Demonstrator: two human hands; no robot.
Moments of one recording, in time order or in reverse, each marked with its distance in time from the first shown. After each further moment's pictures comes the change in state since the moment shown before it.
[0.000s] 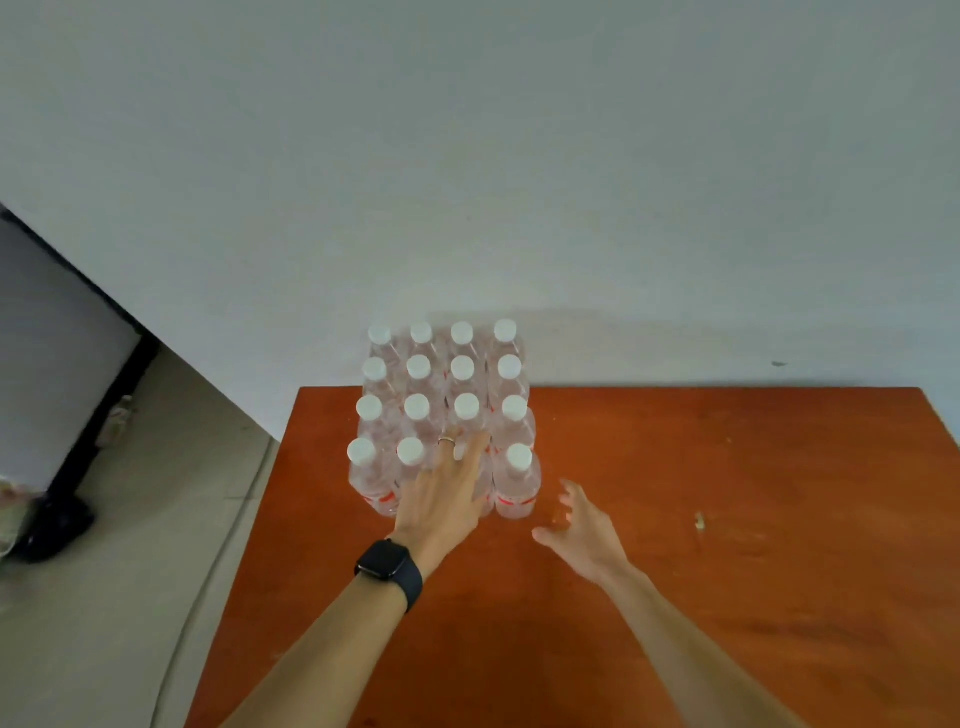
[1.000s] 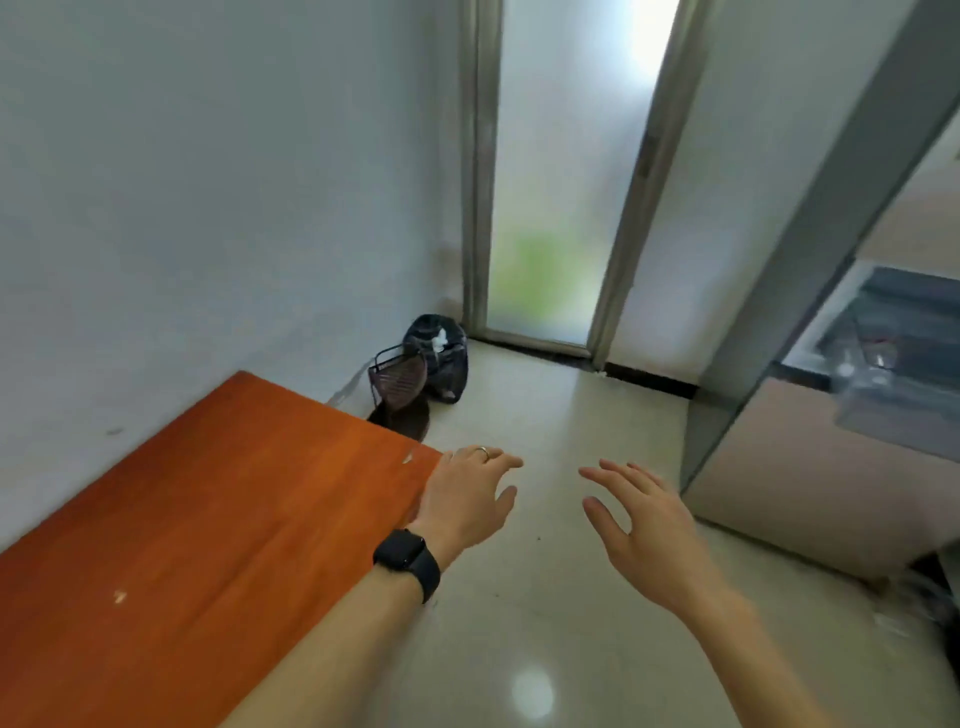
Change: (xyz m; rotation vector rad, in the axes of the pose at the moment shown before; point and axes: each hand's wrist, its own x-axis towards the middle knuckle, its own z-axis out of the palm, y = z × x) left_hand -0.332 0.625 0.100 -0.002 -0.294 1.329; right_hand -0.661 0.364 -0.156 -0.072 1.109 0.558
